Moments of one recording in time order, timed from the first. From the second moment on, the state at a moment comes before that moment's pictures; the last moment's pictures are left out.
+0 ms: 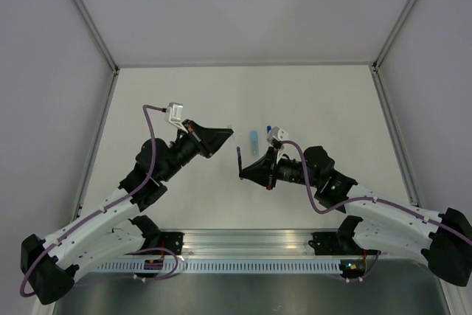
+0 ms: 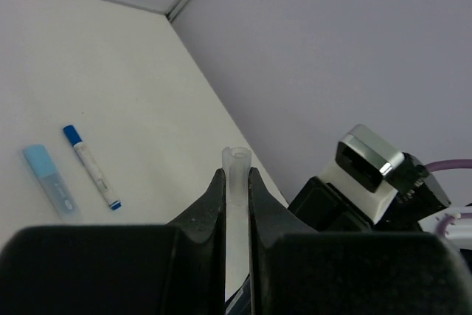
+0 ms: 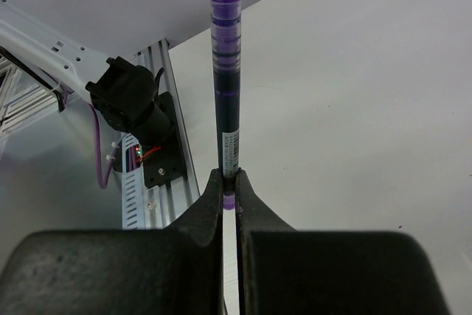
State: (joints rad) left arm -0.75 0.82 0.64 0.26 0.02 -0.77; right arm 0.88 0.97 0.52 0.40 -0.42 0.33
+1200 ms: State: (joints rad) left arm -0.75 0.80 0.52 0.52 0.22 -0.74; right arm 0.90 0.99 0.51 0.41 -0.44 0.35
